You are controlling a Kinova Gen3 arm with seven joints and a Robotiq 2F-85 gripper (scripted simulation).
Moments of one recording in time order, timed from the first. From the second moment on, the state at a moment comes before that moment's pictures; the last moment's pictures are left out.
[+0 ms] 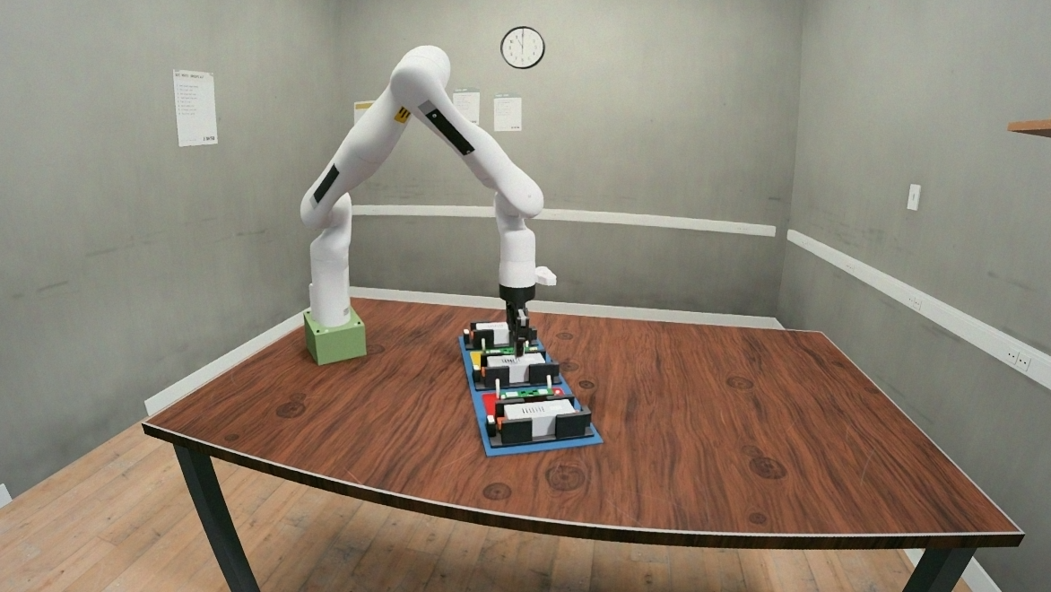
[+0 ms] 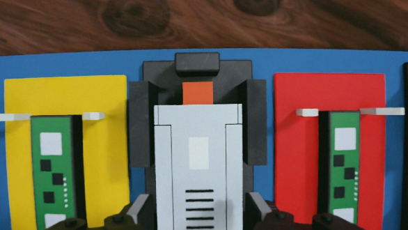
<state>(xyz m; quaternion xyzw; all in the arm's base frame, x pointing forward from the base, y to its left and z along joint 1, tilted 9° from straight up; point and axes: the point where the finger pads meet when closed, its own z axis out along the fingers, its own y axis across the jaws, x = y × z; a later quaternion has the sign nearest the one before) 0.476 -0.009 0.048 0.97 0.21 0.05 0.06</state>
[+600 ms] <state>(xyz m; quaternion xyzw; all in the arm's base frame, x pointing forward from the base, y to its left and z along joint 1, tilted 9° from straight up) 0.475 -0.008 0.056 0.97 0.21 0.05 0.06</state>
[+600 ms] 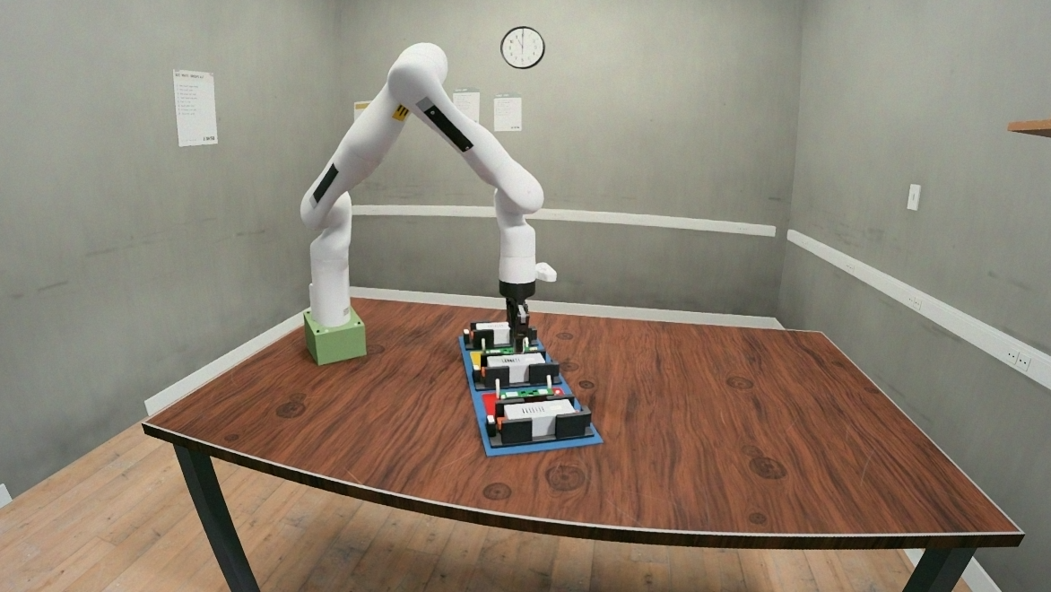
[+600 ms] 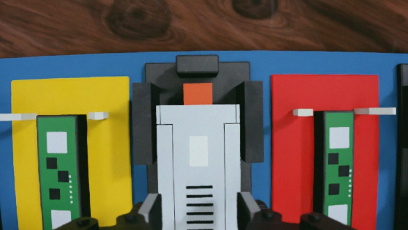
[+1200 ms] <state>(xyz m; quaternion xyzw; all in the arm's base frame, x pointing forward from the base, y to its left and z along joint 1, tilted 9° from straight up) 0.475 -0.008 0.056 0.97 0.21 0.05 0.06</state>
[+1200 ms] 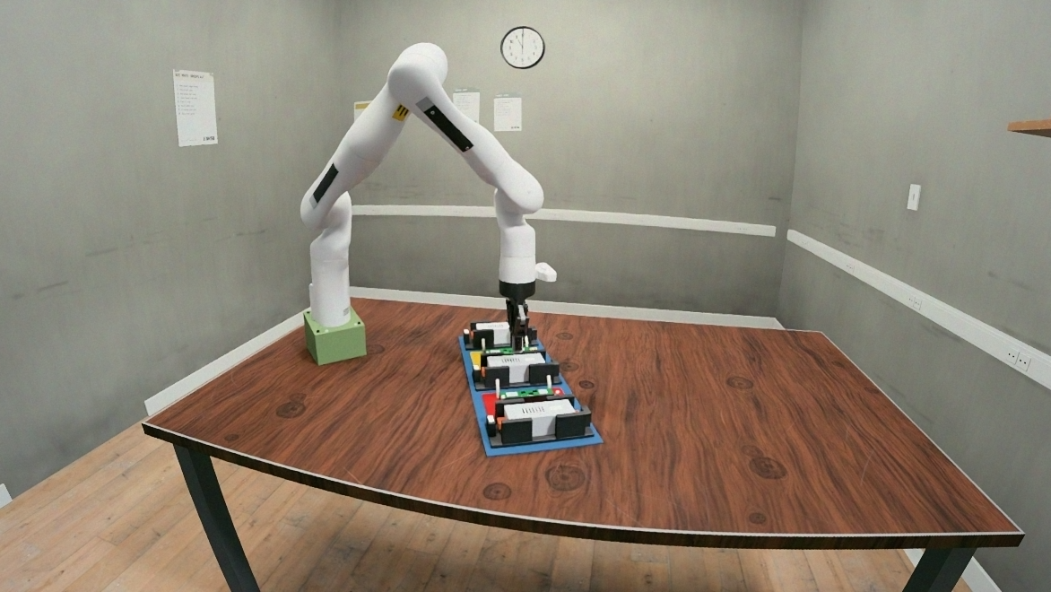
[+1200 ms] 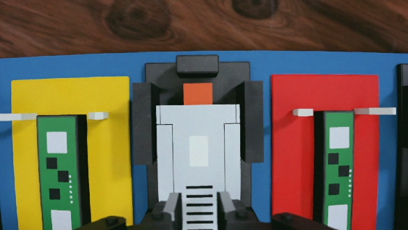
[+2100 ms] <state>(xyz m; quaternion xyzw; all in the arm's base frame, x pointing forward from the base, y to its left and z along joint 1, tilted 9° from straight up) 0.475 -0.008 0.056 0.97 0.21 0.05 0.06</state>
